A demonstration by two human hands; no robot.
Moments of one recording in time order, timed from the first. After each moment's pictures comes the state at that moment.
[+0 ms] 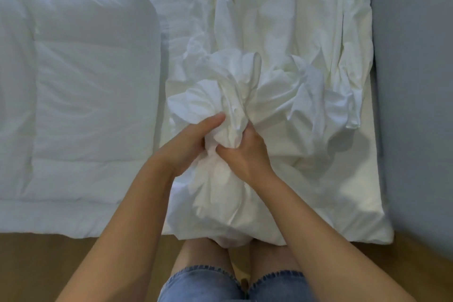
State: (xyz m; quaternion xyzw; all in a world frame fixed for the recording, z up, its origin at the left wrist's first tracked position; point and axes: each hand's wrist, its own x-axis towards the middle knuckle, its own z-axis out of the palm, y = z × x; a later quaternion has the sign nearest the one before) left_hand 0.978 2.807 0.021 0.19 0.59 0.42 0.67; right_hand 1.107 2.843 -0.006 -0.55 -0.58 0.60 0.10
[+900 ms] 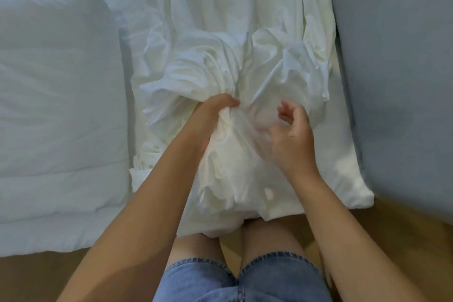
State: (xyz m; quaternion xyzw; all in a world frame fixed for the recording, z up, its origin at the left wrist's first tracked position) left_hand 1.057 2.863 0.008 0.09 0.64 0.40 0.65; right_hand 1.212 2.855 -0.002 -0.63 -0.48 0.55 0.26
